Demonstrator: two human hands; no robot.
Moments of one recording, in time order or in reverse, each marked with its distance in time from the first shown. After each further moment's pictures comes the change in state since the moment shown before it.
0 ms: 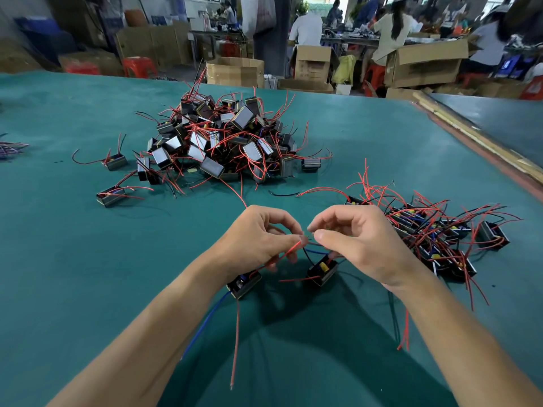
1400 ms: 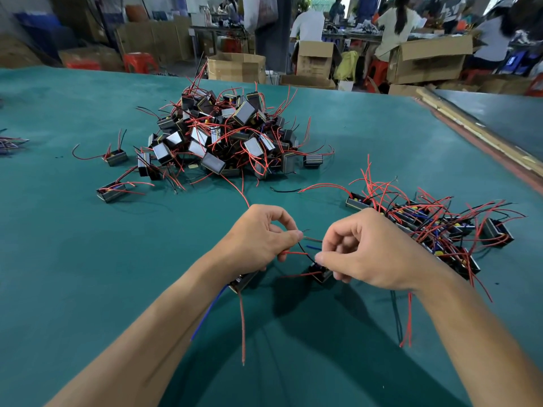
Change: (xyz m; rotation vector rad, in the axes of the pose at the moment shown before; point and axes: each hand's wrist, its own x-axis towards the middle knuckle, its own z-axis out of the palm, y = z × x) left_hand -0.001 -0.001 0.005 0.188 0.102 -0.070; right_hand -0.010 -0.009 -0.011 -0.312 -0.219 0.121
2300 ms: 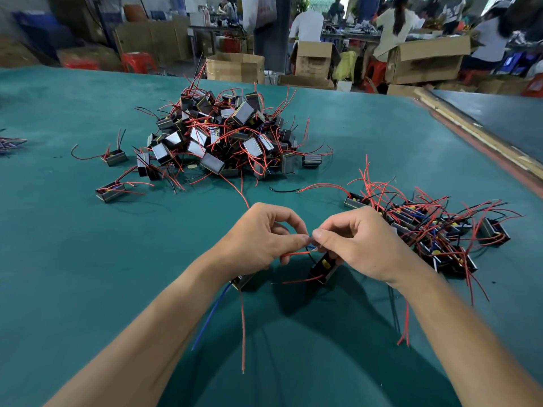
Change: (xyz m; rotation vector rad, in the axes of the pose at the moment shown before) left_hand -0.002 -0.001 -0.002 -0.052 -0.088 0.114; right_hand 0.014 0.015 0.011 0.135 0.167 -0.034
